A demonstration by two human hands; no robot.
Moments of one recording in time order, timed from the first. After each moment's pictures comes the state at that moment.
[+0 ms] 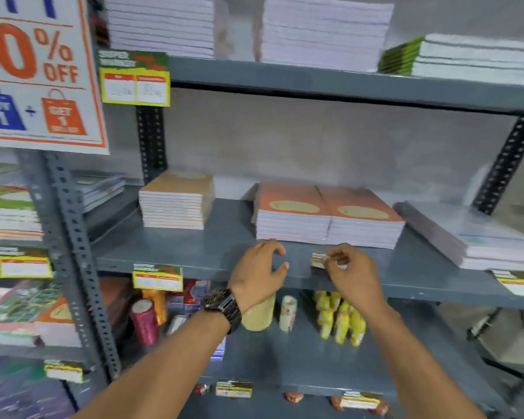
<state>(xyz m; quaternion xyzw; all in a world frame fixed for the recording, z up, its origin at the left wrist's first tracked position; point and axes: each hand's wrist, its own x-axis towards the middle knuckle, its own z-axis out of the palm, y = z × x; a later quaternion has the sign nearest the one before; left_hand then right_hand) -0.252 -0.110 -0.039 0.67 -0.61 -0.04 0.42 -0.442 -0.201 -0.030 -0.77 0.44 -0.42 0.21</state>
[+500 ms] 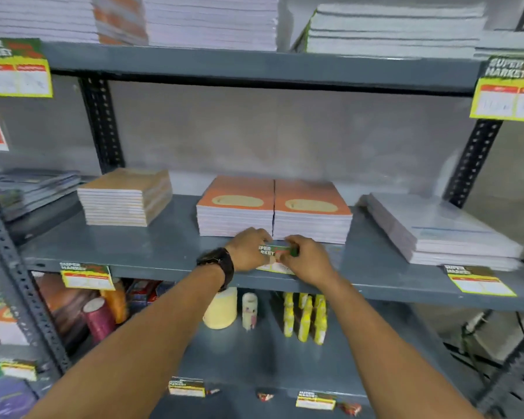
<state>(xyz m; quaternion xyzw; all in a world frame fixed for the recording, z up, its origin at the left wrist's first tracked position) -0.315 -0.241 -0.027 0.74 -0.62 -0.13 0.23 -0.485 -0.296 -0.035 -0.85 0.40 -0.26 0.23</state>
